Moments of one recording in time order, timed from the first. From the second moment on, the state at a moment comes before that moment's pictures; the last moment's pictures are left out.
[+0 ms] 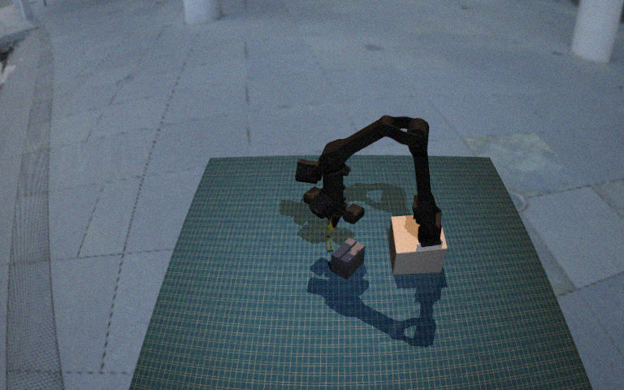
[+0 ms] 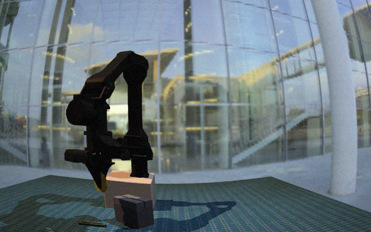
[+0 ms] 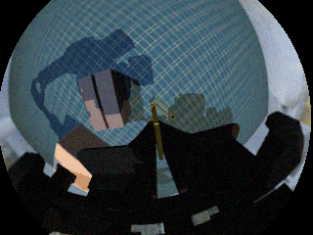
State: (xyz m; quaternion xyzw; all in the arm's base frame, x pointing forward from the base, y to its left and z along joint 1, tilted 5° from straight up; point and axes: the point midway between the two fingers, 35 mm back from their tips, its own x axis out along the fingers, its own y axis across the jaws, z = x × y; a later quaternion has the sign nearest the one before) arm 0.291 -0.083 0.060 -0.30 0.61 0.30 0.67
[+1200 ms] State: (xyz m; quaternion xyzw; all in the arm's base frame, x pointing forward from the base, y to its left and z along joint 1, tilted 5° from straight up) arm 0.252 -0.008 0.056 -0.30 0.61 0.30 0.67
